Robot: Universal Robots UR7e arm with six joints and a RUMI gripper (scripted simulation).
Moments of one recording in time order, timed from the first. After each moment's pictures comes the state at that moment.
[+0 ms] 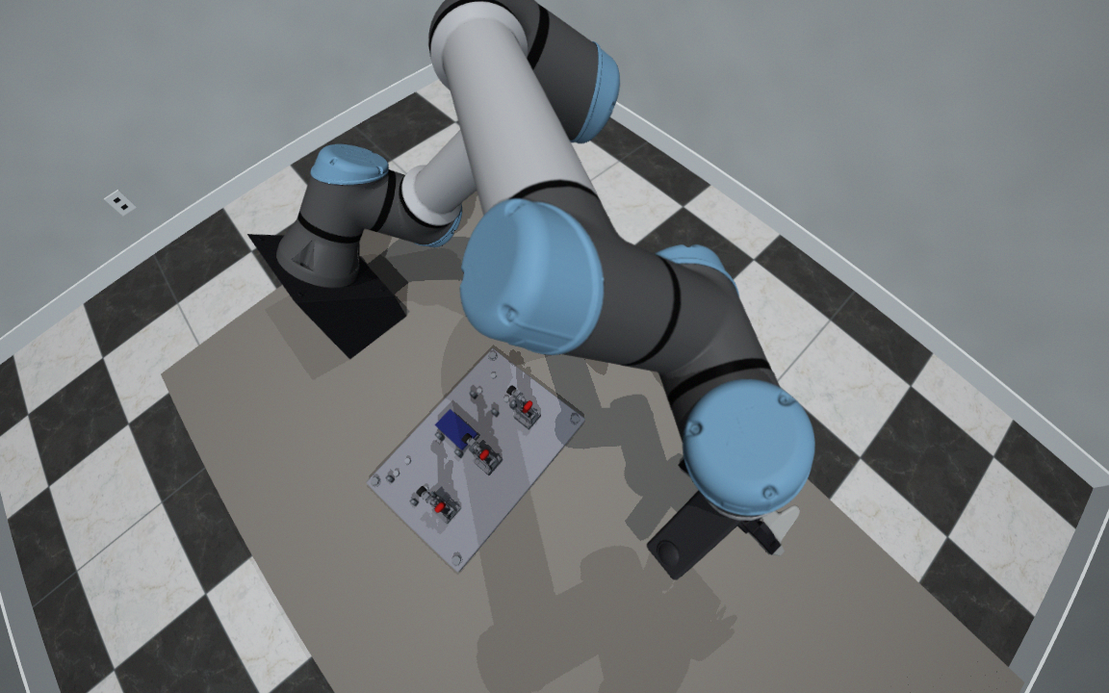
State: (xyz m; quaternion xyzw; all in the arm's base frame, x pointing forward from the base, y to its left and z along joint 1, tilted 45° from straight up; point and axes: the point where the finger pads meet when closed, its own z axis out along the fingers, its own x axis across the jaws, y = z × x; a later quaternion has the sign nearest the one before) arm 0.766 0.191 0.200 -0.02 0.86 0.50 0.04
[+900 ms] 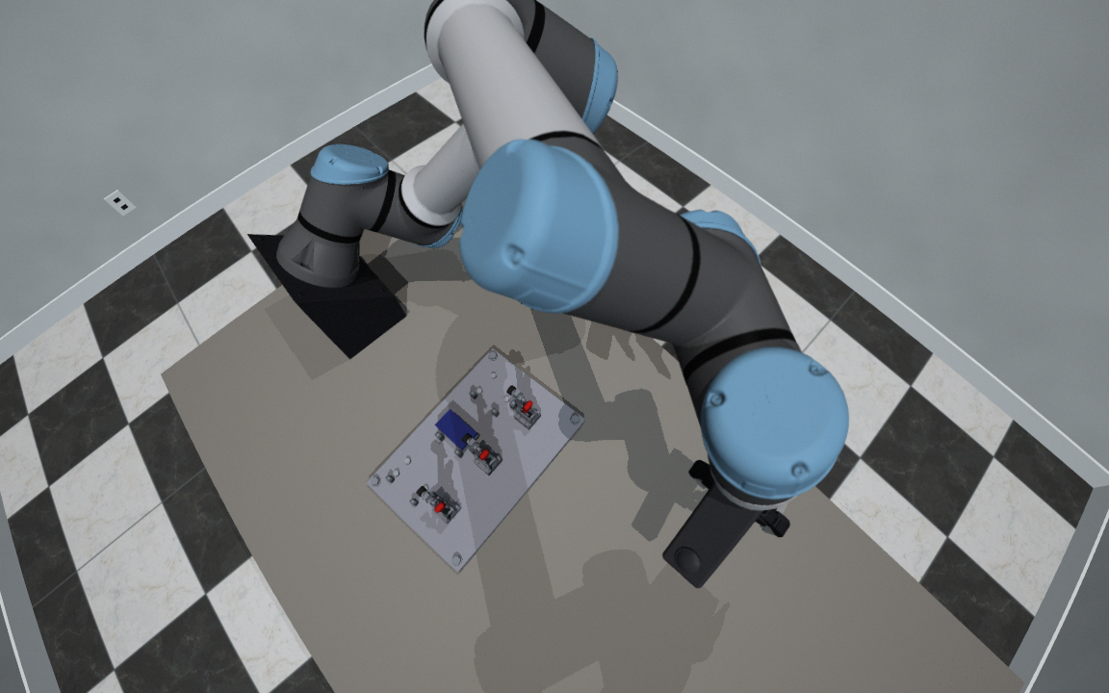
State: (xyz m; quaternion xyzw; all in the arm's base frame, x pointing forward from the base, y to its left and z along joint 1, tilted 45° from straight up) arm 0.769 0.170 0.221 -0.09 0.87 0.49 0.08
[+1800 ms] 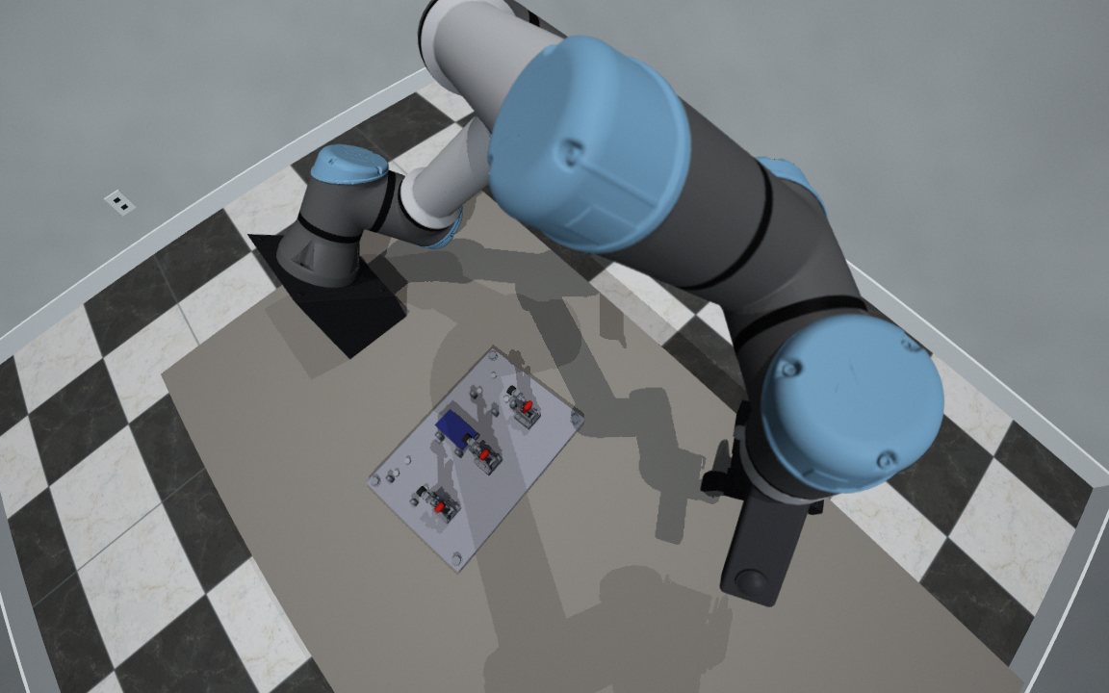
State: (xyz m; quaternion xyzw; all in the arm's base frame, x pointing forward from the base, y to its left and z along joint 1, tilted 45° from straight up) arm 0.774 0.143 0.251 -0.28 0.83 0.45 0.15
